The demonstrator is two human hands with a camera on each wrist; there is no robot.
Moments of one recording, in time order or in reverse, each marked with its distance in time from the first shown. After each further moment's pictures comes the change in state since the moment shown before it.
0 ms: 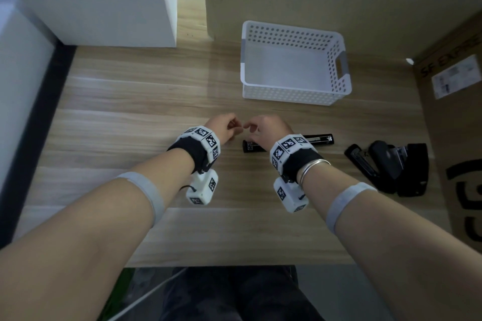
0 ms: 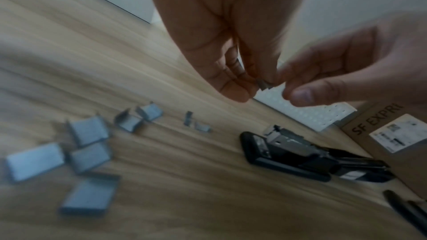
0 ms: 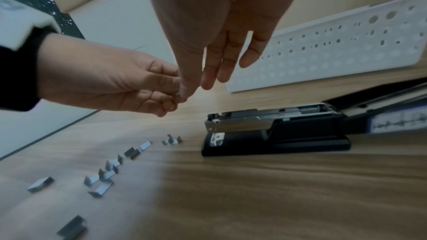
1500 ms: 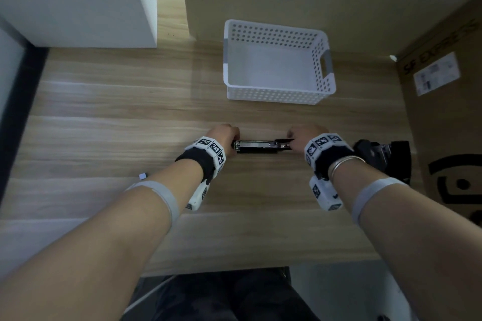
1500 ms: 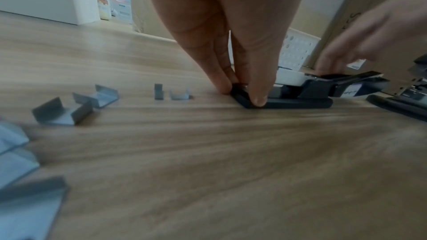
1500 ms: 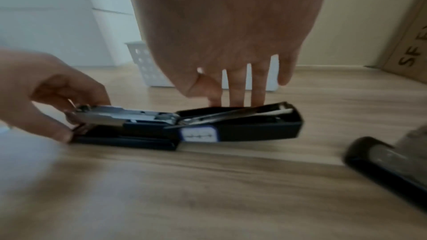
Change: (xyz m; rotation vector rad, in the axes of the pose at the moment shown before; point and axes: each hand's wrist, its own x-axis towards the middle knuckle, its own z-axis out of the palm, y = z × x) left_hand 0.021 0.009 0.037 0.559 -0.133 0.105; right_hand -0.012 0.100 -0.021 -0.333 -0.239 0.334
